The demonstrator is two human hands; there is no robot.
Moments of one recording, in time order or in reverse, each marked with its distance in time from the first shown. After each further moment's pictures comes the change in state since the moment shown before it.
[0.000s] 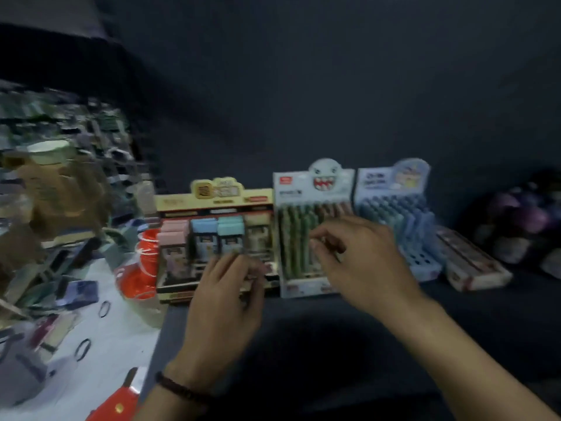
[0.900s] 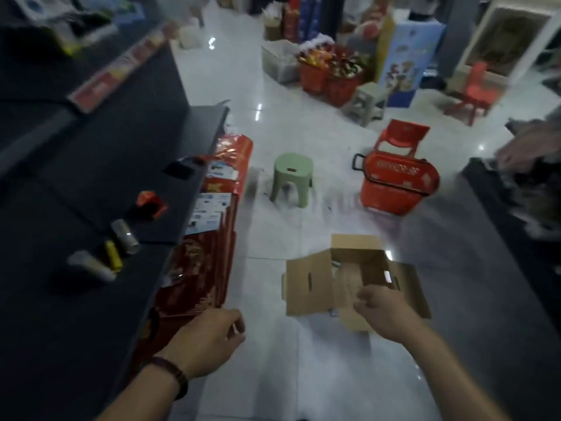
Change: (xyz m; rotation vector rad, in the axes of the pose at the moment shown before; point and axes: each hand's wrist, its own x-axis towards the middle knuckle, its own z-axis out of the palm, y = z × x) left_hand -0.360 0.624 0.399 -0.051 -1.716 0.810; right_hand -0.898 0.259 -0.370 -0.057 0.056 1.937
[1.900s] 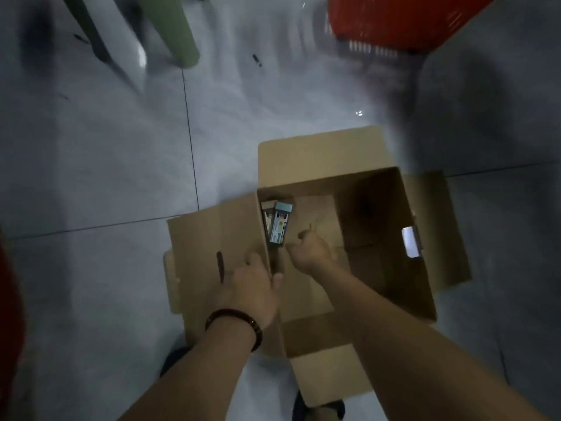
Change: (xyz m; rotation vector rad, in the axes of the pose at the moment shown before) left_hand 0.817 0.082 0.419 0.008 -0.204 -0.181; right_hand 0.743 0.319 0.307 0.380 -0.253 0.539
